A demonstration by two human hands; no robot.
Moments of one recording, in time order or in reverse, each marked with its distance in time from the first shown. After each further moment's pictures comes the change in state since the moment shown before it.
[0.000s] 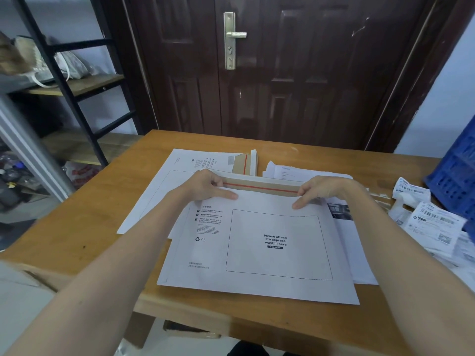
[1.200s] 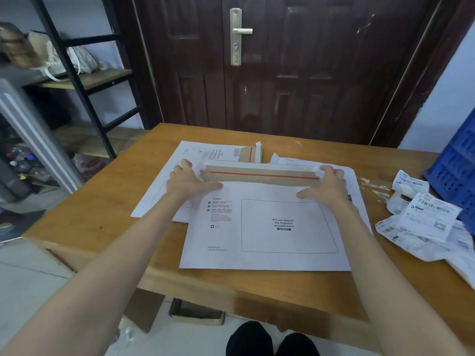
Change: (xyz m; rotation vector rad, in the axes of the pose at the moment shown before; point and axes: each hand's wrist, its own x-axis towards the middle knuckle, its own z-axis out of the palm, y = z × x) left_hand -0.046 -0.014 0.002 0.234 0.433 -0.388; right_hand -0.018 0.003 0.056 0.124 0.711 0.087
